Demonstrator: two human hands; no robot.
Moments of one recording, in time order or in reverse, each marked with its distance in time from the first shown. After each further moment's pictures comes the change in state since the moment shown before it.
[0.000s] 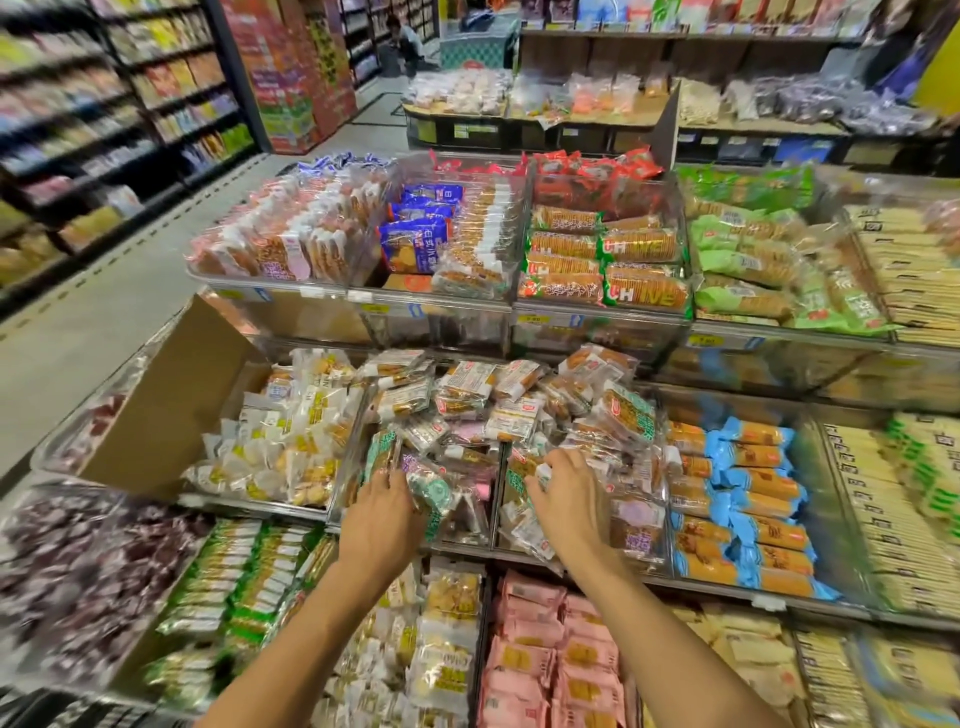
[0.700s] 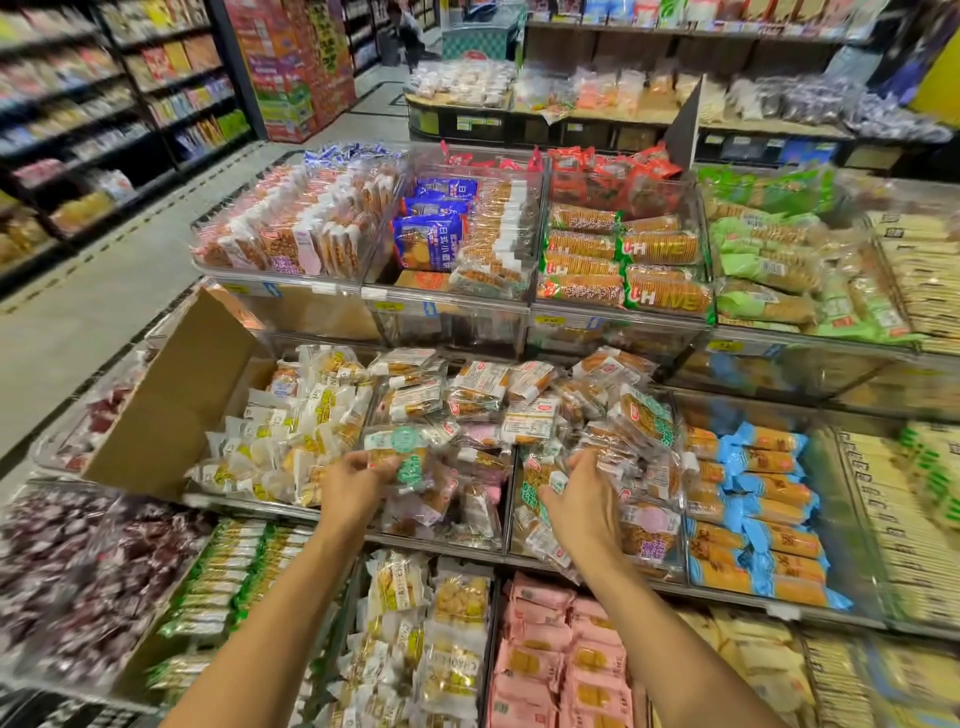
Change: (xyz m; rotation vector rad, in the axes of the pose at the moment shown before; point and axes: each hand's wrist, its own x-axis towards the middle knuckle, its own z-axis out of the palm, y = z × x) left_hand 0.044 -0.047 -0.012 -1.188 0.091 -0.403; right_hand 0.004 -0.008 0.008 0.157 -0.021 0.198
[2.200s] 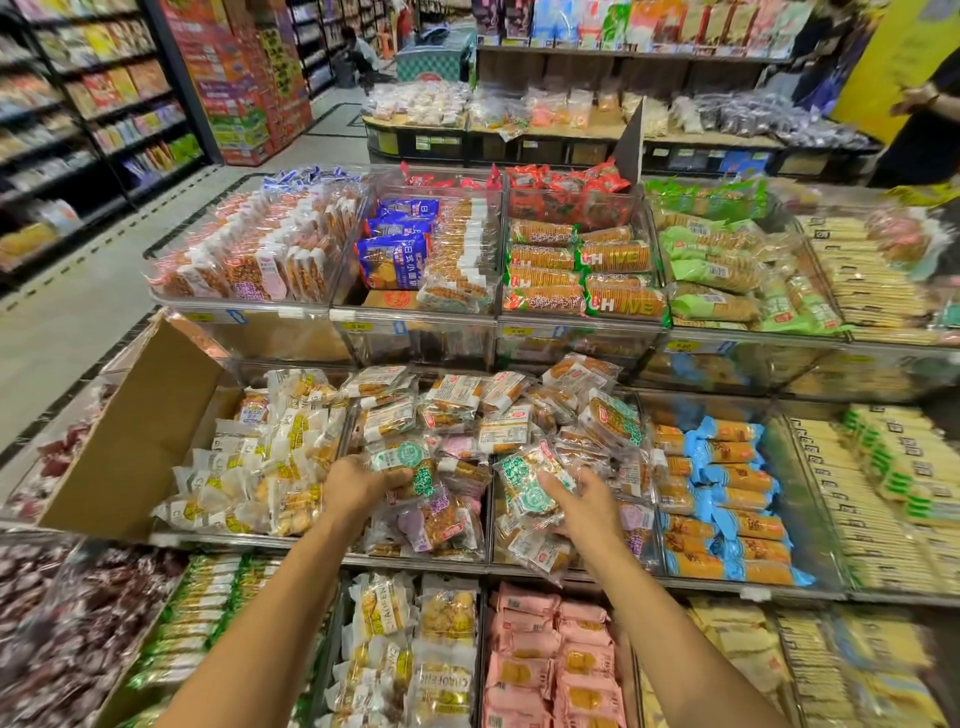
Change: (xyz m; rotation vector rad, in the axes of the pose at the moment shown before) left_hand 0.038 0.014 0.023 0.212 -0.149 -0.109; right_hand -0.011 0.013 -0.031 0.801 -0.123 0.202
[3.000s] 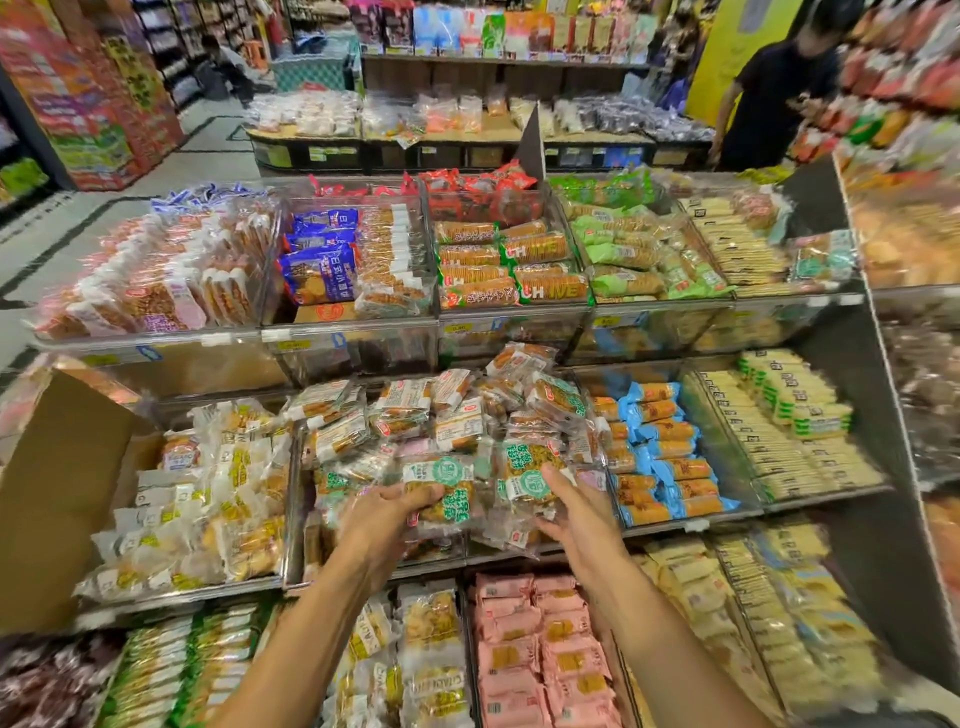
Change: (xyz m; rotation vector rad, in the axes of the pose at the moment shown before) left_hand -0.073 0.011 0.033 -0.363 -0.569 0.034; right_hand -0.054 0.006 -0.015 0.557 0.138 0.130
